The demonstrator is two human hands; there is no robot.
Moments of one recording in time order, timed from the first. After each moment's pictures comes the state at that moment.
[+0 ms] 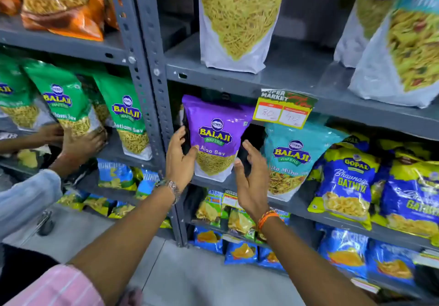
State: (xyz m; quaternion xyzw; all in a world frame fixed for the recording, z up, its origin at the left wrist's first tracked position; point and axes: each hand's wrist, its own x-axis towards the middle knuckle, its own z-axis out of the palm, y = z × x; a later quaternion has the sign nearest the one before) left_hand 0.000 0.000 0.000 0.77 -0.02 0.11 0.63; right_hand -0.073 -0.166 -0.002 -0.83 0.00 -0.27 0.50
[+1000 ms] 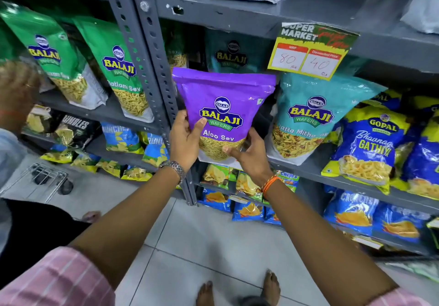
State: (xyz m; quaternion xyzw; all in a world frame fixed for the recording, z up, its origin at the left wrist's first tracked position) left_hand -0.023 0.000 -0.028 0.76 0.00 0.08 0.65; right_hand -0.047 -0.174 -0.066 -0.74 0.06 -0.06 0.67
